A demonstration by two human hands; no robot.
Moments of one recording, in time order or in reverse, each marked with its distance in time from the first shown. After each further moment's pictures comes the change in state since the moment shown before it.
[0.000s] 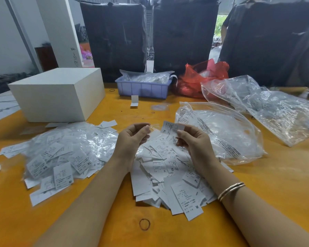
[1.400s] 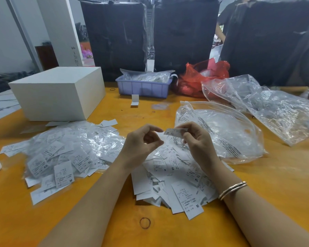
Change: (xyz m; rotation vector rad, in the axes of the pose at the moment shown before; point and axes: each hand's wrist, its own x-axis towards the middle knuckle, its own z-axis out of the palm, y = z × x) left_hand -0.013 0.005 0.005 0.581 -0.258 0.415; right_hand -0.010 -0.011 -0.002 -0.406 -0.067 -0.235
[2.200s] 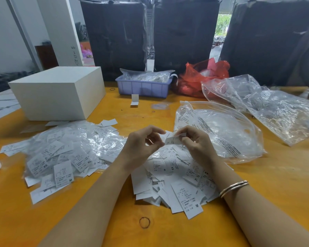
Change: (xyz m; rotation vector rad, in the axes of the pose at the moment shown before) left_hand -0.001 -0.003 0.001 0.086 -0.022 0.110; right_hand 0.002 0.008 -0.007 -0.185 -0.113 -0.082
